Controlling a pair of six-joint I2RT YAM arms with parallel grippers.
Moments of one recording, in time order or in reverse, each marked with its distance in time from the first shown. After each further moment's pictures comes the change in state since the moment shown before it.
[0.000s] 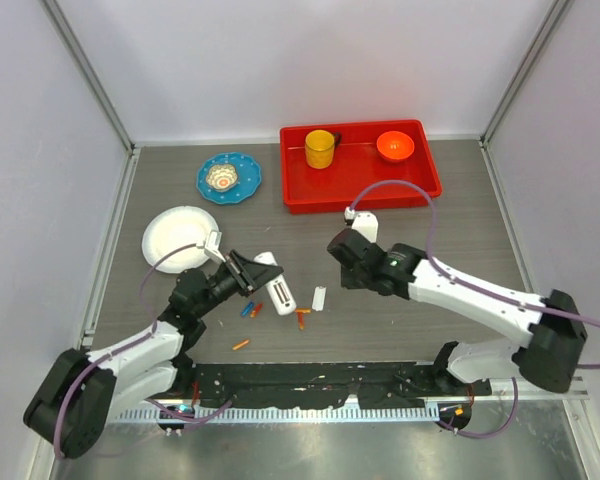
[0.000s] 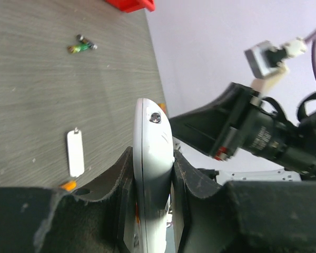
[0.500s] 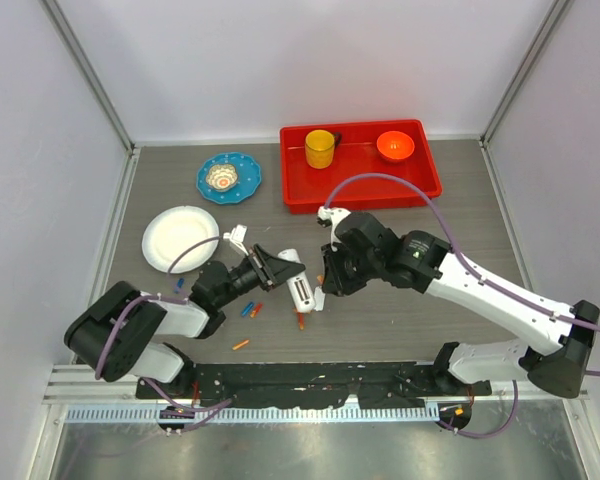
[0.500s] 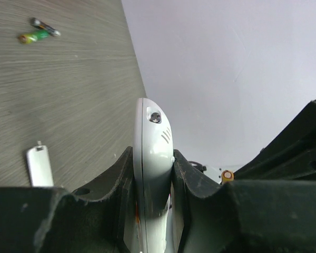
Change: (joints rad) left arm -0.091 0.505 0.095 0.487 0.022 -0.092; right arm 0.025 -0.122 0.212 -0.126 -0.450 -0.324
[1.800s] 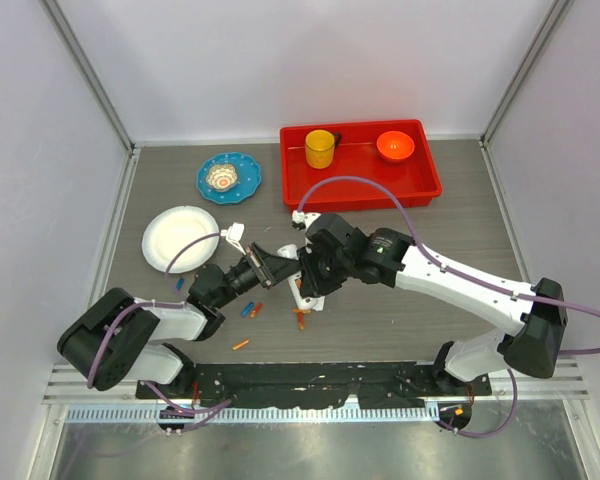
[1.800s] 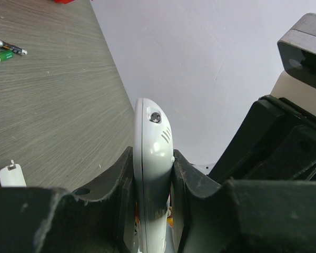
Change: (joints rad) left arm -0.039 -0.051 0.005 0.068 -0.023 0.021; right arm 0.053 0.180 0.073 0.076 -0.060 0.031
